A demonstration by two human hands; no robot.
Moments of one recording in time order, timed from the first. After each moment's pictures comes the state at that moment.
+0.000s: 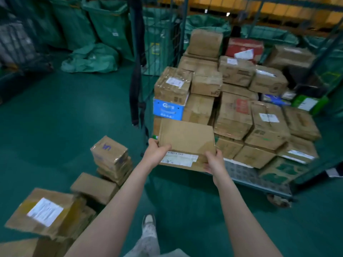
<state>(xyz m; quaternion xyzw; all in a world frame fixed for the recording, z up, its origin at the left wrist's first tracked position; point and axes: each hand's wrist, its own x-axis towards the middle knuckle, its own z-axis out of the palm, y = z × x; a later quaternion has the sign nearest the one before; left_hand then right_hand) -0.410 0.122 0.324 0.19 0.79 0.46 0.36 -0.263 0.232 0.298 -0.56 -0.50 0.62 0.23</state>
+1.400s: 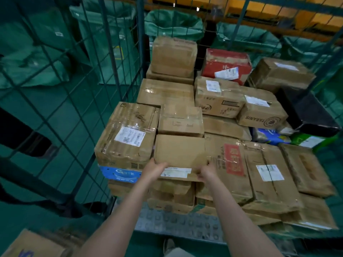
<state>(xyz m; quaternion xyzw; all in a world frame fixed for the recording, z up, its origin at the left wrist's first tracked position) -0.576 0.566 0.276 0.19 0.79 0.35 0.46 -0.429 0.682 0.217 -0.69 -0.45 0.55 0.14</state>
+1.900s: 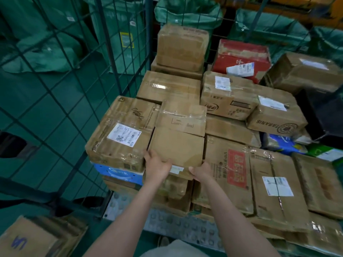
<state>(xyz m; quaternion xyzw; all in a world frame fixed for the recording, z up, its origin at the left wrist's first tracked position) -0.552 0.625 0.258 0.19 0.86 0.34 0.34 -0.442 0.724 0.214 -0.67 -0.54 0.52 0.05</state>
